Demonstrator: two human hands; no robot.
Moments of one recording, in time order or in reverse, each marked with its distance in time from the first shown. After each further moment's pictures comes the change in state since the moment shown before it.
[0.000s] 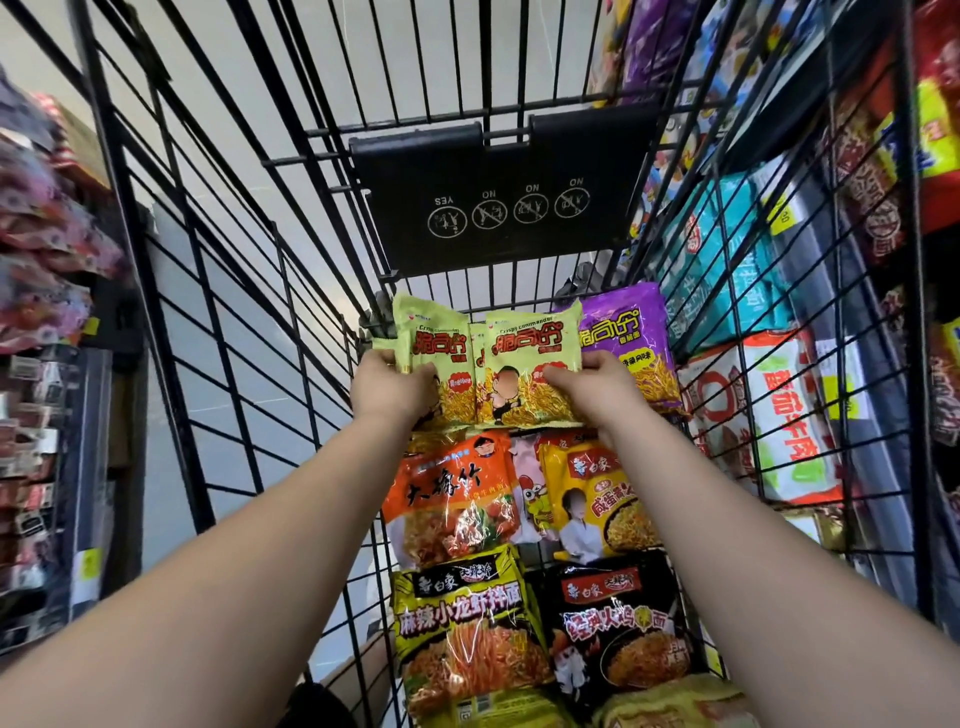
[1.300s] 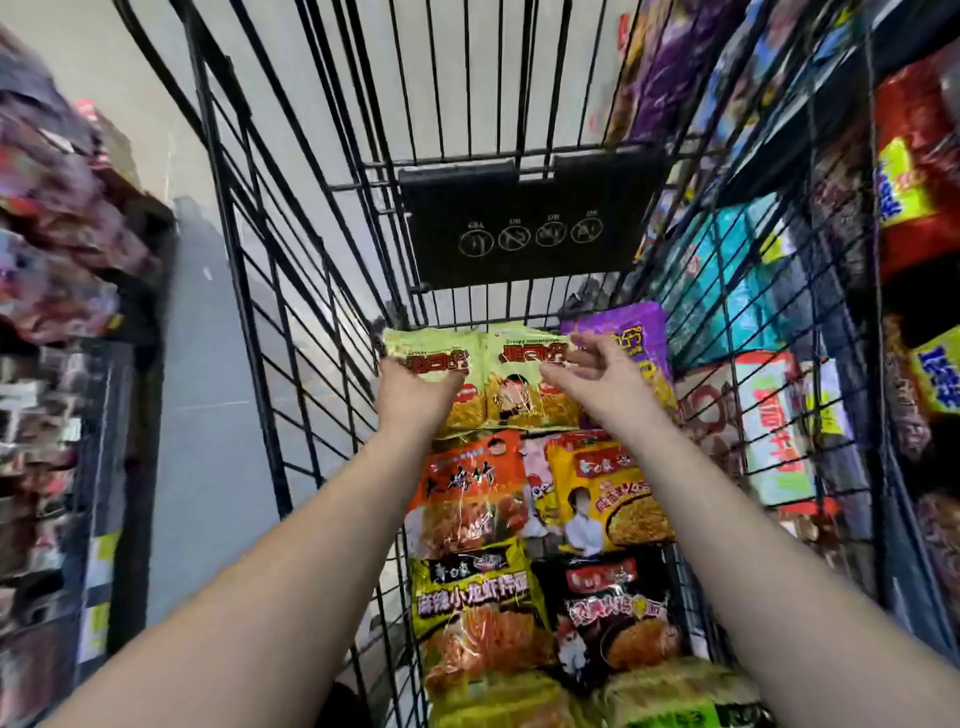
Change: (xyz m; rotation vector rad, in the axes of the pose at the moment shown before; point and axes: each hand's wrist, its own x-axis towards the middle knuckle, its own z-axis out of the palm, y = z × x) left_hand -0.033 0.009 -0.017 0.060 -0.040 -0.016; right_hand -0.050 -0.032 -0.015 -0.133 -0.131 -0.285
